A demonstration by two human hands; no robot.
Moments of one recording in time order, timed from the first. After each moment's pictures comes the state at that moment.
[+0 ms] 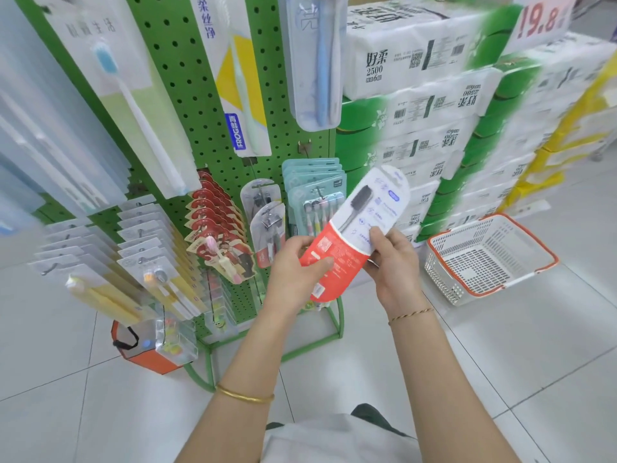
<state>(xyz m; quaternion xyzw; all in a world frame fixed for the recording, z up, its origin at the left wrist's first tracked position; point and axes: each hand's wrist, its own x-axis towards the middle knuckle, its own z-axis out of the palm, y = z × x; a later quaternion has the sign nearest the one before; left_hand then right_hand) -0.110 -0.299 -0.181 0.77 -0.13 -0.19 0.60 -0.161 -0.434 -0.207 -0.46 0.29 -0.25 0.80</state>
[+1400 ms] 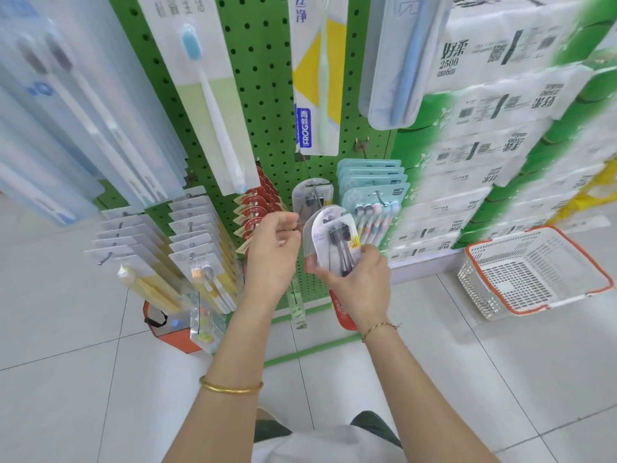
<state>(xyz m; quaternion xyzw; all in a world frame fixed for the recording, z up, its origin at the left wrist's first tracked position) -0.032 -0.235 -0.173 0.81 -0.09 -0.04 0.57 -0.083 -0.351 -0.264 -0.86 0.35 -0.17 0.34</state>
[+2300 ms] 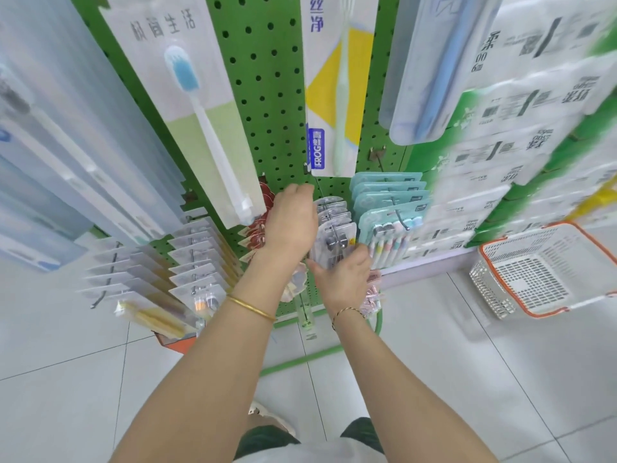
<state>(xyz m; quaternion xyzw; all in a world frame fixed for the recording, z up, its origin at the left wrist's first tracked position) 0.076 -0.282 -0.170 0.95 -0.24 -0.01 0.22 0.005 -0.327 -0.281 -0.80 0.42 -0.16 0.40</state>
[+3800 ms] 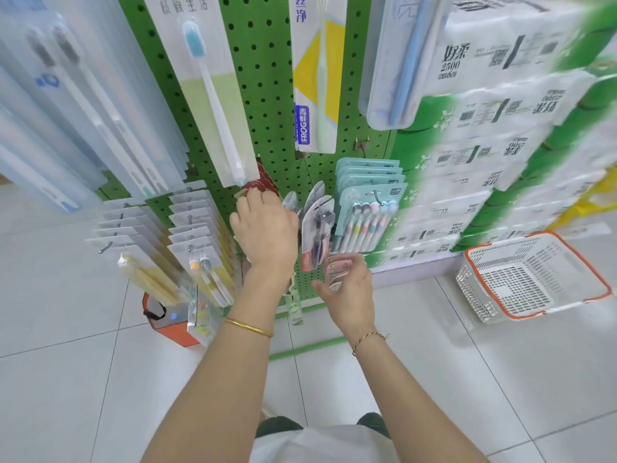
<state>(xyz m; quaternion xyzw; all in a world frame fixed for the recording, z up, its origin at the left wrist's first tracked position) 0.004 -0.257 -0.183 0.97 -0.07 0.18 0.15 -0.091 -0.338 -0.283 -0.83 0.32 -0.13 0.45</state>
